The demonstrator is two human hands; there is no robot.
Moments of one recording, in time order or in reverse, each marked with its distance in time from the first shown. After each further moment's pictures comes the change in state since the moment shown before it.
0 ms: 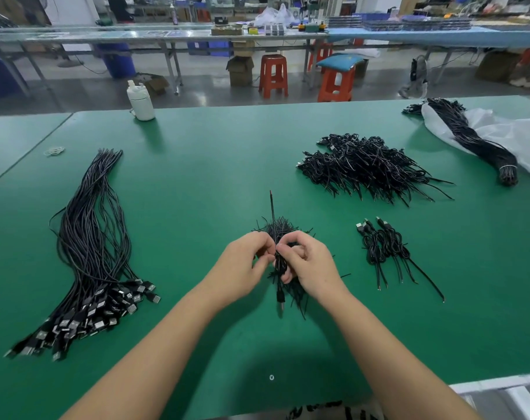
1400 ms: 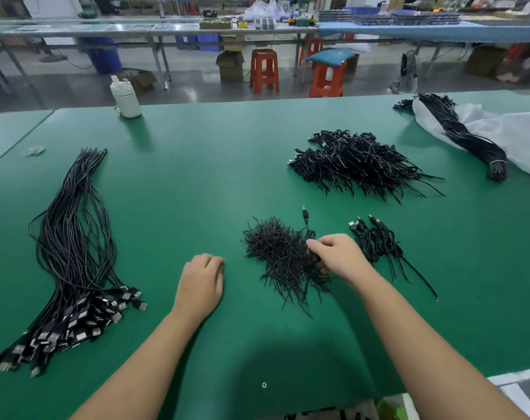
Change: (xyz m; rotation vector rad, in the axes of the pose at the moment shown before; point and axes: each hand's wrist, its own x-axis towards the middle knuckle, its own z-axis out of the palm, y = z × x) left_hand -0.030 -0.107 0.040 0.437 0.200 -0.170; right_hand 0.031 0.025 -0.068 -0.458 0.044 0.370
